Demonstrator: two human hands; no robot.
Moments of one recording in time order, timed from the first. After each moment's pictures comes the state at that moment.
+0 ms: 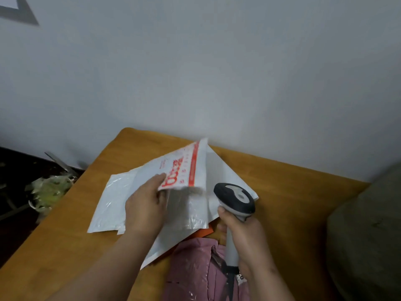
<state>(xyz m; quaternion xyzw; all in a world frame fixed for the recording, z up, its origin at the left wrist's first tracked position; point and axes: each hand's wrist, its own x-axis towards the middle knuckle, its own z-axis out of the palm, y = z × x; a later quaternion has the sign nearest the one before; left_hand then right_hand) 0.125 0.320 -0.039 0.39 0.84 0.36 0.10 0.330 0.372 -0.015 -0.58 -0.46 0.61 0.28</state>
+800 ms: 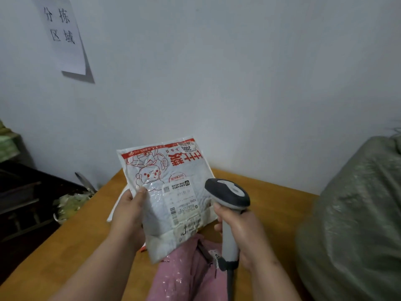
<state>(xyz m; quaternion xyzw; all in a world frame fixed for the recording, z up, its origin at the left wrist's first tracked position) 0.201 0.233 0.064 0.04 0.59 0.74 0.33 0.412 0.316 0.089 -0.45 -0.53 0.65 0.31</state>
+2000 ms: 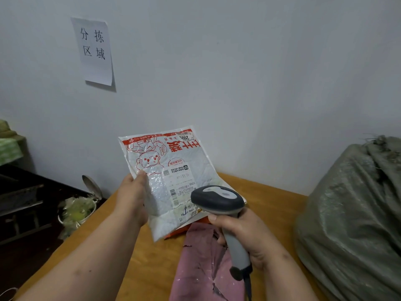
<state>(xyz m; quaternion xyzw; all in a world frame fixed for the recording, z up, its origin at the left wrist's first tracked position) 0.165 0.135 0.128 0.02 0.56 0.76 0.33 0.397 0.186 0.150 -0.39 -0.64 0.63 0.21</state>
